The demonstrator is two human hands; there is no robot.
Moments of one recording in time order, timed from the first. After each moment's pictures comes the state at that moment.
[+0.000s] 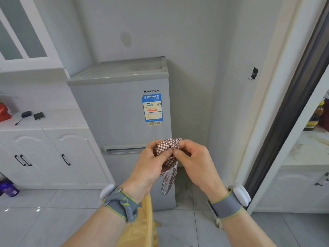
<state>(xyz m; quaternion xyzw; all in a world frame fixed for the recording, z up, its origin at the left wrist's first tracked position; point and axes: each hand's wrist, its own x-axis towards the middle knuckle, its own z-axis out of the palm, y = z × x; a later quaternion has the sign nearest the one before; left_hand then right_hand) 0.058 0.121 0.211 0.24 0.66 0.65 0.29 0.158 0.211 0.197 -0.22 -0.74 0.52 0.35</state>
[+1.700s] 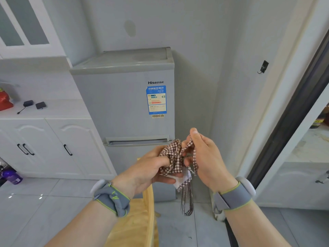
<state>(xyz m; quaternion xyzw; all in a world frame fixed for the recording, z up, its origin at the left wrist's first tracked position) 0.044 0.093 0.208 0.26 0.61 0.54 0.51 0.156 0.201 0.215 -0.28 -0.56 0.71 0.33</state>
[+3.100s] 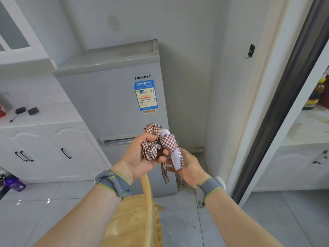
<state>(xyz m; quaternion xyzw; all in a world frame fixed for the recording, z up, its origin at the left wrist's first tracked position) 0.040 0.126 0.203 0.17 0.47 0.68 0.54 0.129 0.242 0.095 -0.32 -0.39 0.84 0.19</state>
